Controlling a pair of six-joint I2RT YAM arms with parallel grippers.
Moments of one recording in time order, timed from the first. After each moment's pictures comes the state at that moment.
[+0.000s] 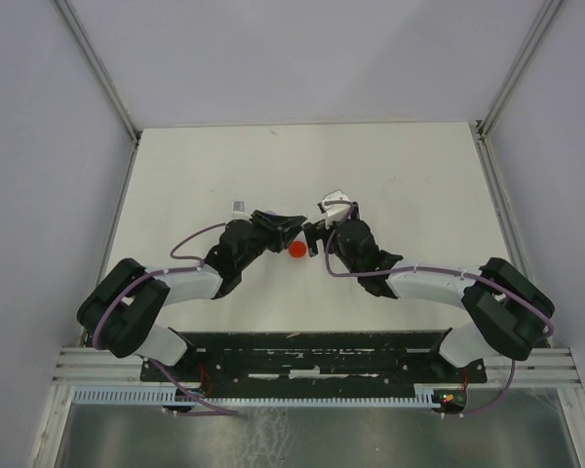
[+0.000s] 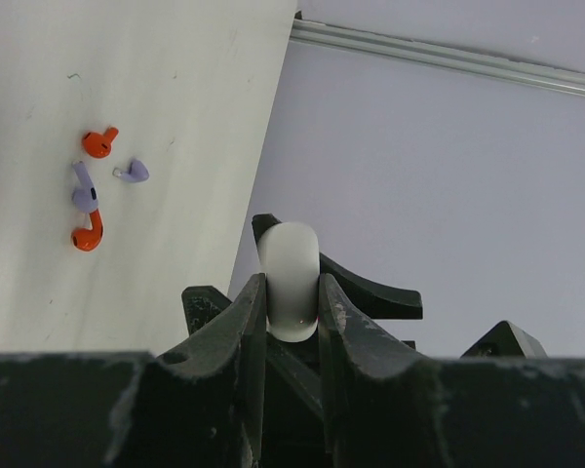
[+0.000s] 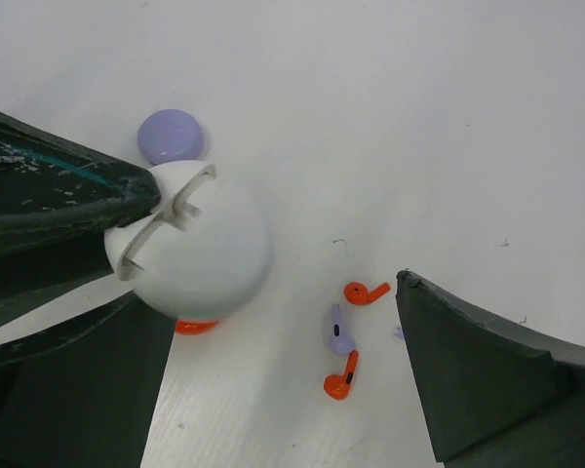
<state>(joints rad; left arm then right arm) -0.63 1.47 0.50 0.77 0.03 -1.63 0.84 1.47 0.68 0.49 0.38 0.08</state>
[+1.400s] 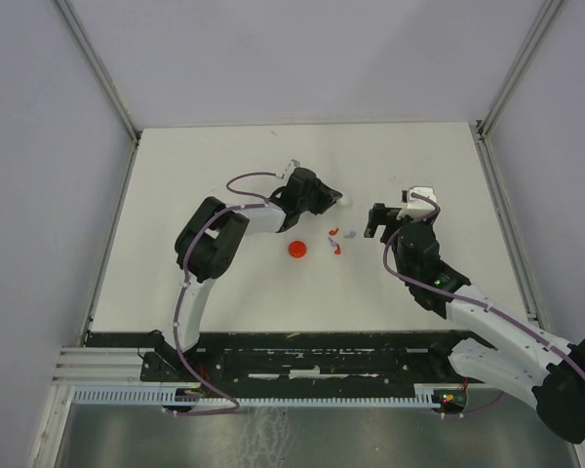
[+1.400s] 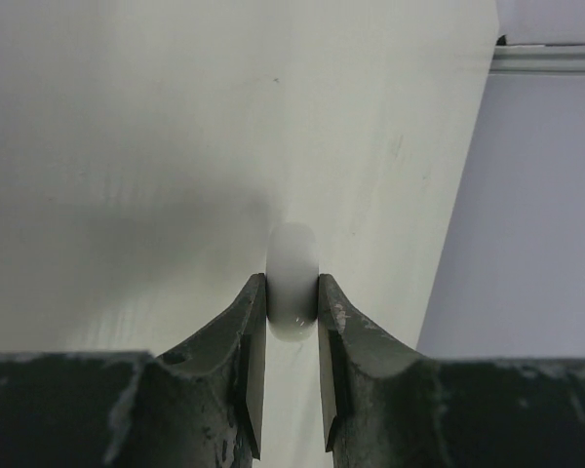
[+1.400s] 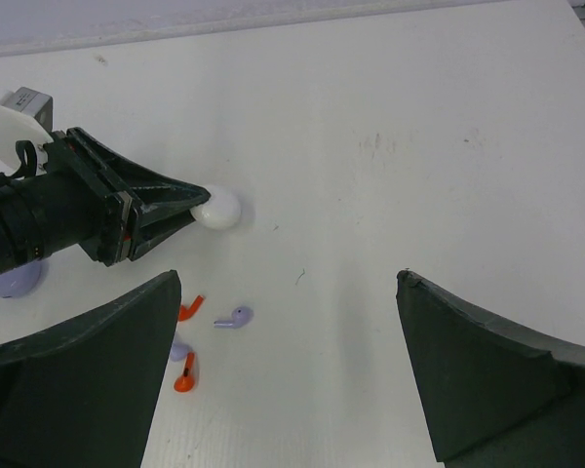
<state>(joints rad) -0.64 2.21 1.41 0.32 0.00 -1.28 0.64 0.94 0.53 0.21 0.63 0.24</state>
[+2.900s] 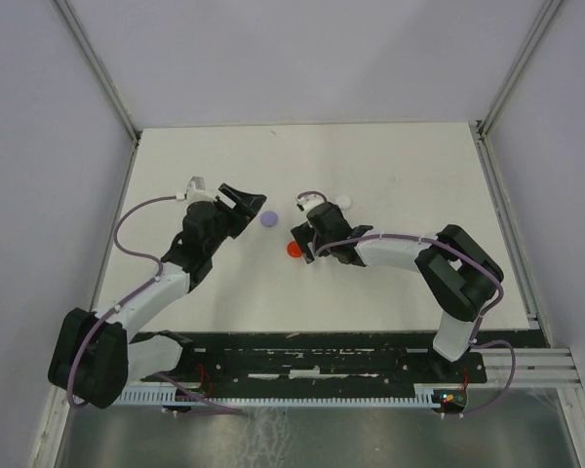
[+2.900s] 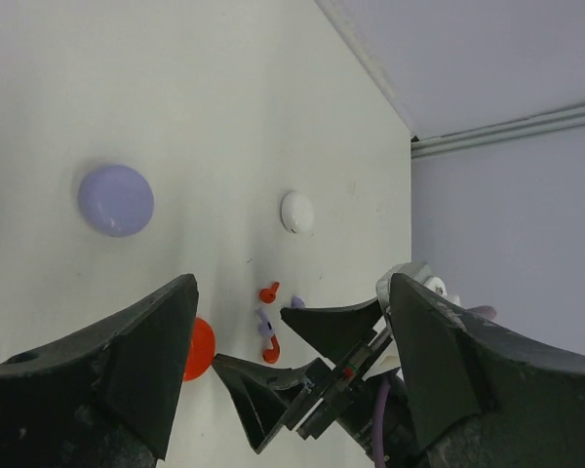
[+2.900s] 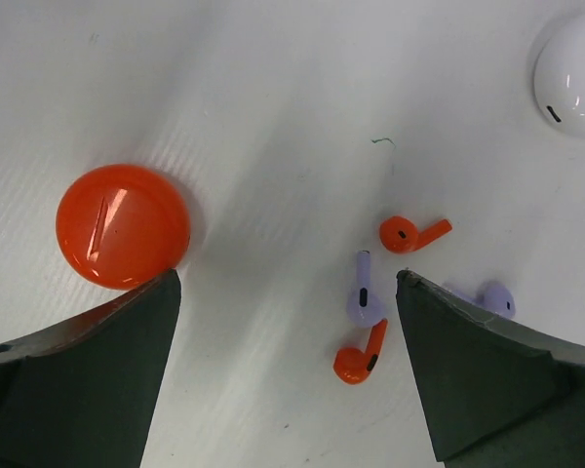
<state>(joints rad) -0.40 1.21 0.61 0.32 -0.04 -1.04 0.76 1.77 0.99 -0.01 0.24 0.12</state>
